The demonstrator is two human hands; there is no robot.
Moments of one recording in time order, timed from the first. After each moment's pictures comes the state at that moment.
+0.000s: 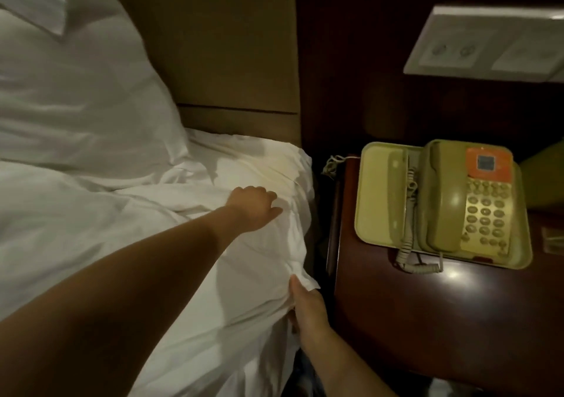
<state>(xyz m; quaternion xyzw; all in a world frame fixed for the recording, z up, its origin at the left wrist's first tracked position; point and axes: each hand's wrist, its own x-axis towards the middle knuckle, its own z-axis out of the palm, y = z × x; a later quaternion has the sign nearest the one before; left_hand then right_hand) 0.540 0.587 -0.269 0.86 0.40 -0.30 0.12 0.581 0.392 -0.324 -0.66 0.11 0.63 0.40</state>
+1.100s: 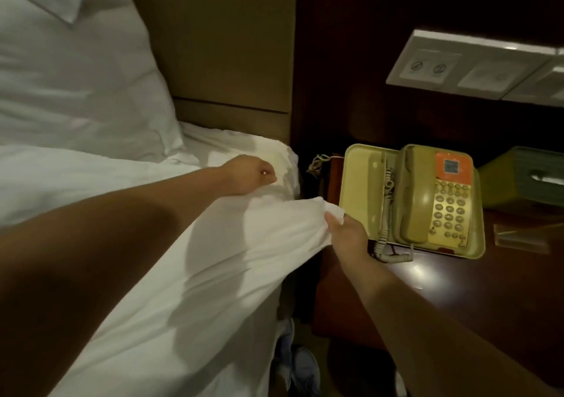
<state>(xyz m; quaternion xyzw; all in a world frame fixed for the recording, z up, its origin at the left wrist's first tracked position) 0.552 0.614 -0.223 0.84 0.40 -0.16 0.31 0.686 0.437 -0.267 -0.82 -0.12 0.44 0.34</state>
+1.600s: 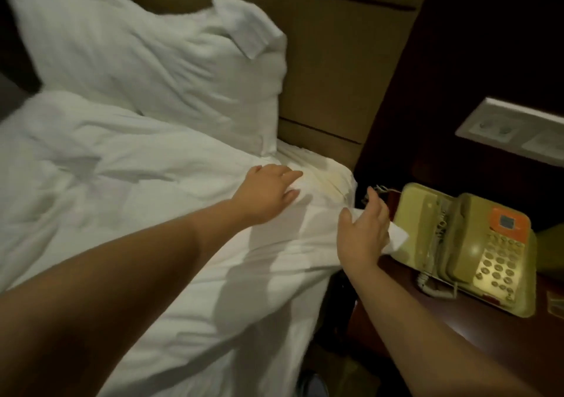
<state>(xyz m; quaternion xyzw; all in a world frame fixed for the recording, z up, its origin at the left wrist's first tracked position) 0.438 0.537 -0.142 0.88 0.47 -0.04 0.11 0.595 0.442 -0.176 -0.83 -0.38 0.23 0.34</state>
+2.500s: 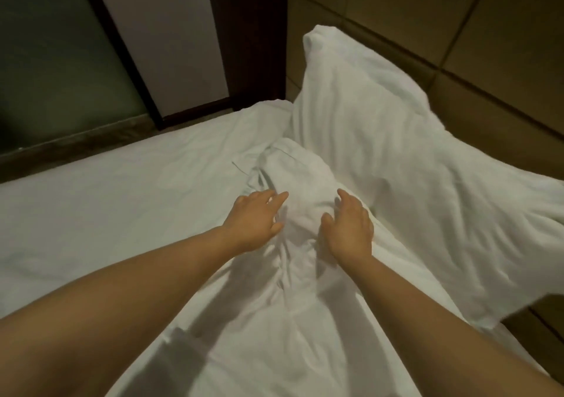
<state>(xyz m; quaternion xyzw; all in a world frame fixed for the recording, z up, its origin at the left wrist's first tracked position) 0.028 0.606 -0.104 0.66 0.74 -0.02 0.11 0.201 0.665 -0.106 -0.59 -0.75 0.26 0.16</state>
